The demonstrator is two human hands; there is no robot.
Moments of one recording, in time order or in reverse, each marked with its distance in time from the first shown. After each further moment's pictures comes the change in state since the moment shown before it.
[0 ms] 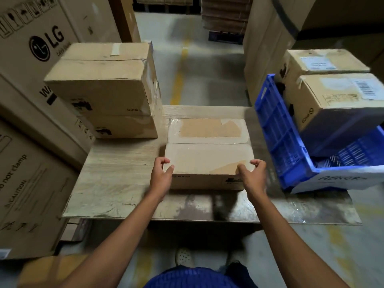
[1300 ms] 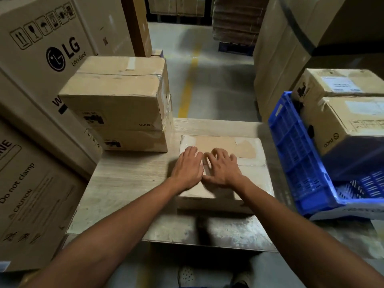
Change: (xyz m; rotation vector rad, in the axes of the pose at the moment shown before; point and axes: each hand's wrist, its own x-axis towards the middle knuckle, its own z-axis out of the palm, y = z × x) left_hand 0.089 0.047 0.032 1.033 -0.226 0.626; right_hand 0.041 -0.085 0.111 -1.228 -0.539 -0.823
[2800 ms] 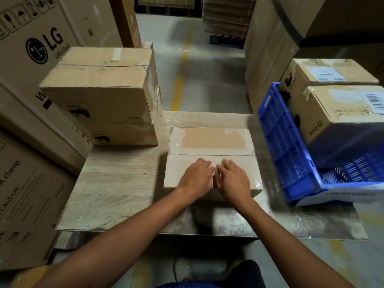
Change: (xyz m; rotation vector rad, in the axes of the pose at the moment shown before) left_hand -0.035 0.066 0.019 -0.054 0.010 0.202; right_hand -0.079 0.017 0.046 0.127 0.343 0.167
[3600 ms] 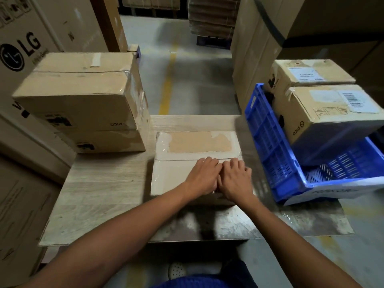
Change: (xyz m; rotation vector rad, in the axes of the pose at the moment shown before) left_hand 0.053 0.031 0.013 0.024 -0.078 0.142; right_hand 0.003 0.035 -0.020 -0.144 -0.070 0.175
